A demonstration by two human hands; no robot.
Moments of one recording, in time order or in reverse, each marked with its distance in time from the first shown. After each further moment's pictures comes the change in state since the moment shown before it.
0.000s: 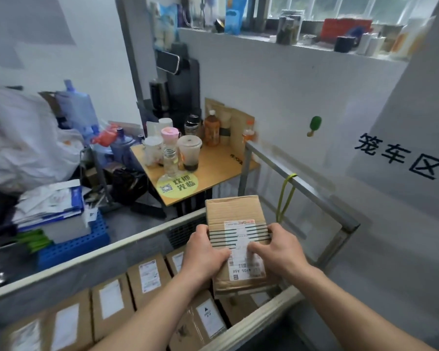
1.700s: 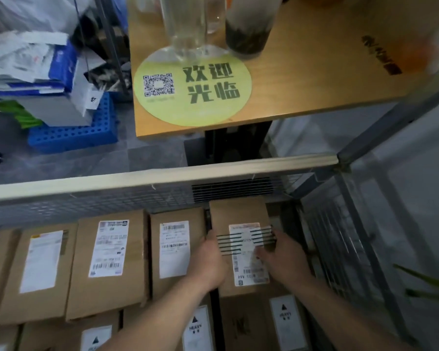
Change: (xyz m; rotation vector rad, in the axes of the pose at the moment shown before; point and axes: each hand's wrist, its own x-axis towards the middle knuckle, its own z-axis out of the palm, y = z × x) left_hand 0.322 -0.289 0.211 0.051 -0.133 -0.508; right_hand 0.357 0.176 0.346 -0.043 -0.505 -0.024
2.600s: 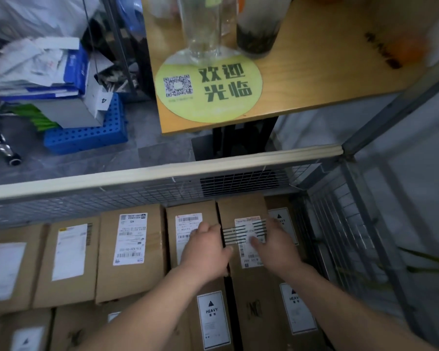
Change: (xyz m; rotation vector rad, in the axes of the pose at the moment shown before) left_hand -0.025 -0.021 -0.037 0.331 0.004 0.105; right_hand -0.015 -0.029 0.027 -0.056 -0.054 -0.028
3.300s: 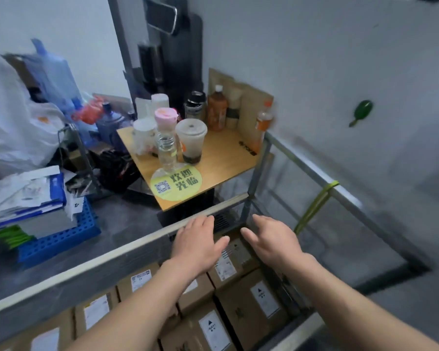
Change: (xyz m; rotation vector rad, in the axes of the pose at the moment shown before) left_hand -0.217 0.095 -0.202 0.313 0.288 0.540; right_hand -0.291 -0.178 -0.170 -0.317 0.471 -0.069
